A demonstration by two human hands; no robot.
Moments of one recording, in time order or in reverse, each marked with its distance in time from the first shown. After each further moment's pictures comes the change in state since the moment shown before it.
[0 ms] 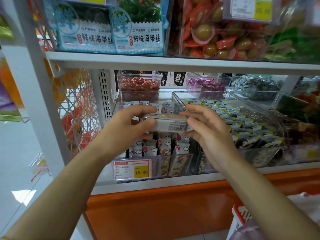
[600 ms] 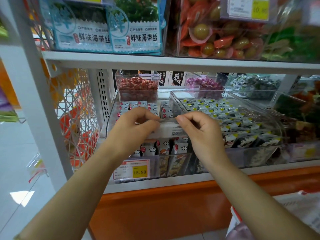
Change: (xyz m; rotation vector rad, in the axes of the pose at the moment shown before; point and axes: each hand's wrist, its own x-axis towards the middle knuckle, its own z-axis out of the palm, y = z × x) left_hand 0.004 -0.002 0.018 0.014 0.110 -0.073; right_hand -0.001 -0.002 0.018 -0.398 0.115 -0.238
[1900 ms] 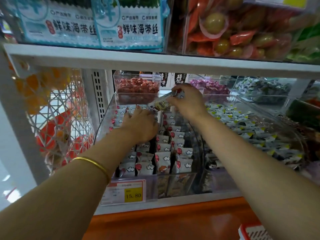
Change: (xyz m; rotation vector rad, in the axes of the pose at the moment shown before) left_hand 0.129 -0.058 0.019 1.202 -0.211 0.072; right_hand 0.130 0.050 0.030 -0.366 -0.108 0.058
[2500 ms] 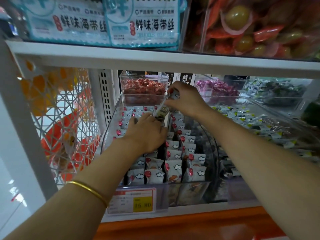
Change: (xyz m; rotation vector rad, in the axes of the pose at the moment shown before) left_hand -0.011 -0.004 0.007 -0.072 0.072 0.032; right_hand 0.035 0.009 0.024 -0.182 -0.212 -0.182
